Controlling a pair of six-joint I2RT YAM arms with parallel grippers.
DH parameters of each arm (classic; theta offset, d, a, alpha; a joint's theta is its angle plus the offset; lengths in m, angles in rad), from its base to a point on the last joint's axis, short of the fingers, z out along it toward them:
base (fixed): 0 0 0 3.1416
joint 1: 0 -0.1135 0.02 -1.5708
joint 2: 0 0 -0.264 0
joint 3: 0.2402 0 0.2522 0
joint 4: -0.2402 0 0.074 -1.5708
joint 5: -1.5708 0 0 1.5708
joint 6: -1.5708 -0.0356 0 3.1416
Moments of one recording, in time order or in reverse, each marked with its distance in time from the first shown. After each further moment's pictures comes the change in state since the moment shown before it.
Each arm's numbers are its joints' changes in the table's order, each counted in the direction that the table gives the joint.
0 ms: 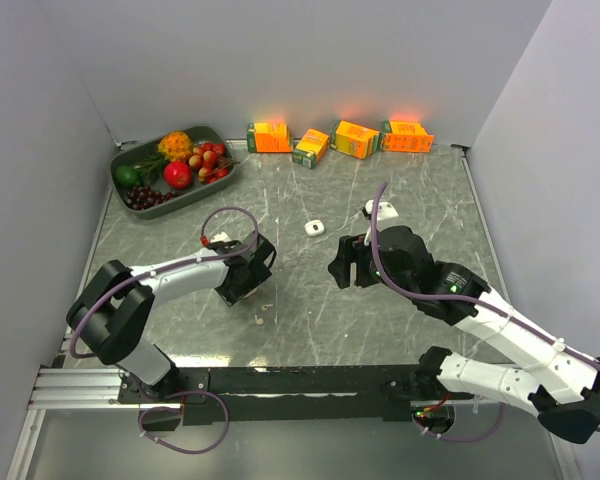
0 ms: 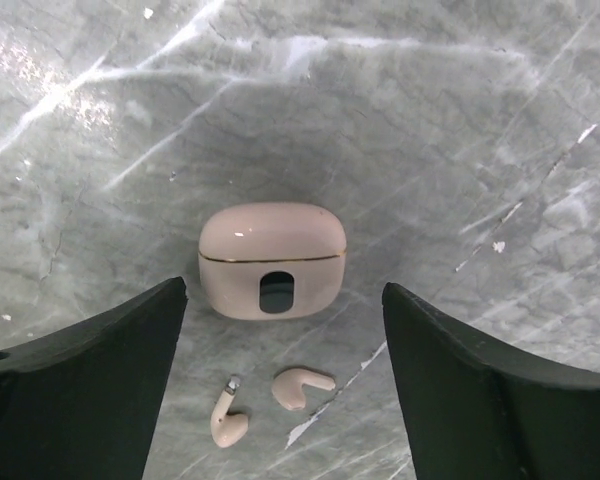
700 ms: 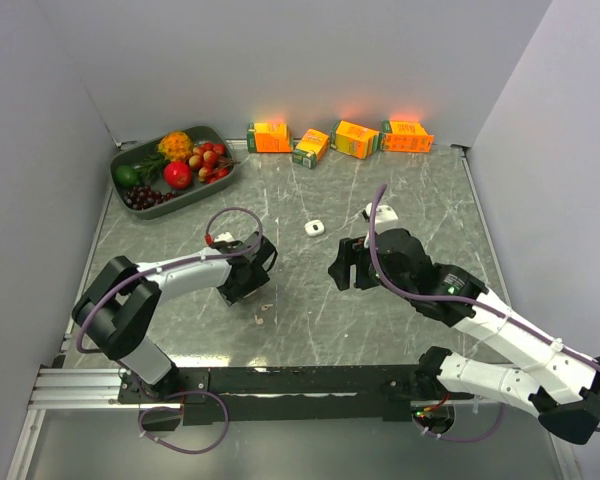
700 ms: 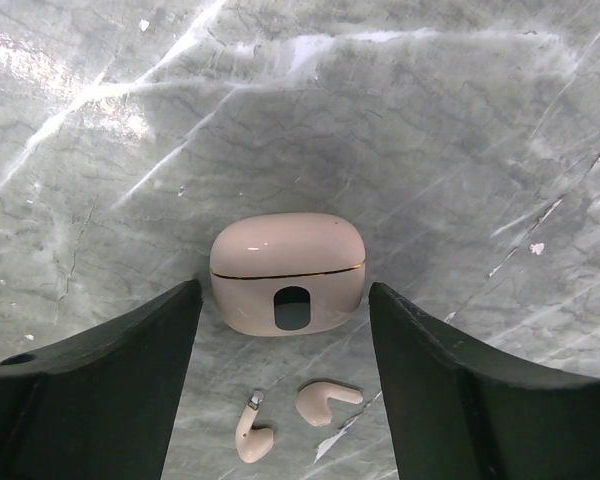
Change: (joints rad) left arm -0.010 -0.038 -0.002 0.011 -0.006 -0.082; right arm 0.000 0.005 -0.028 0.006 -0.002 -0.025
